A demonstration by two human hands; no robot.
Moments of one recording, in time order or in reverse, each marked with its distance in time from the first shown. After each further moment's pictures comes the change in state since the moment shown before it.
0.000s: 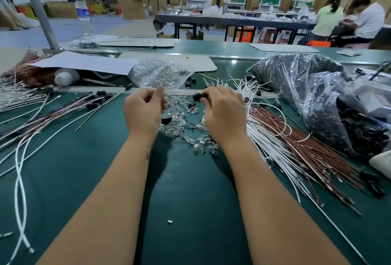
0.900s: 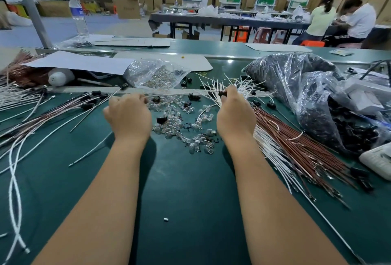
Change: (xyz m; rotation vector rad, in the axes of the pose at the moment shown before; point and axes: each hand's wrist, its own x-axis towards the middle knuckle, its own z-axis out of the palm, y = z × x) left_hand 0.006 -0.008 -0.009 0.894 0.126 0.143; right_hand -0.002 0.023 -0.004 -0.085 -0.037 0.345
